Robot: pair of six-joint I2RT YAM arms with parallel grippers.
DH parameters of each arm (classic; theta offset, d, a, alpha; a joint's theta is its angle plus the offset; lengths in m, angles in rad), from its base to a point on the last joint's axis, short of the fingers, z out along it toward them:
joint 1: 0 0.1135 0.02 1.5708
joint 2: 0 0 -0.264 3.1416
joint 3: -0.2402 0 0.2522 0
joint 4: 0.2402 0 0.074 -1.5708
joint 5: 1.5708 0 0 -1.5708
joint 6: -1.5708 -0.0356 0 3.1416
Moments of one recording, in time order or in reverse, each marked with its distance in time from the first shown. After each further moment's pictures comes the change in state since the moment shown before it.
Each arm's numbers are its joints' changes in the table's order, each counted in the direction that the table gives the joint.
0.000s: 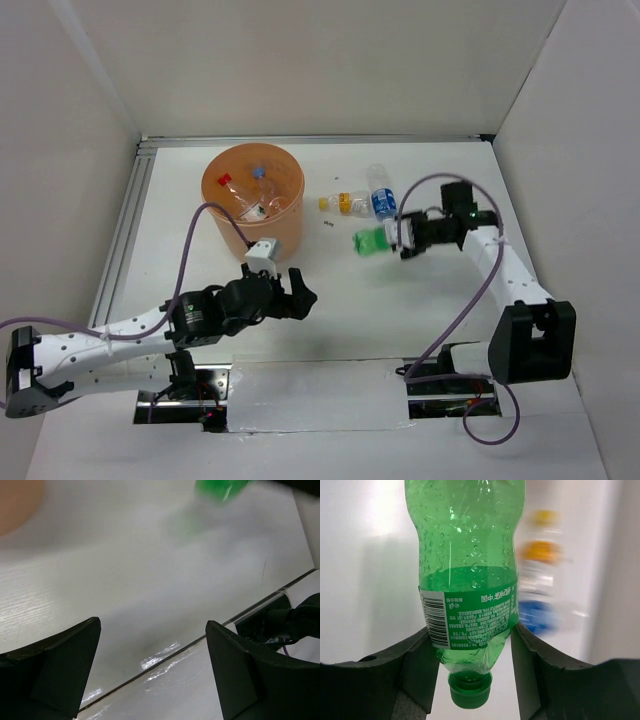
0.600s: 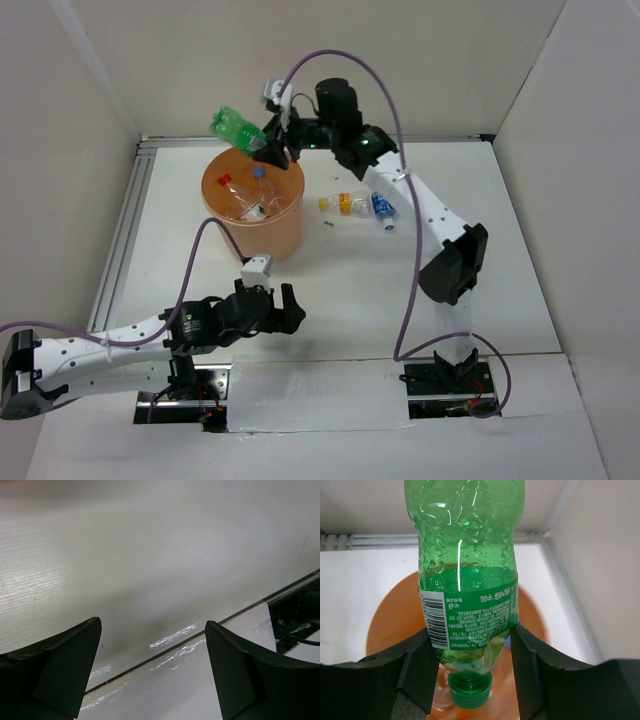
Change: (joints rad) left arm -0.019 0.071 0.137 0.068 0.008 0.065; right arm 0.560 -0.650 -1.279 -0.374 0.108 -1.366
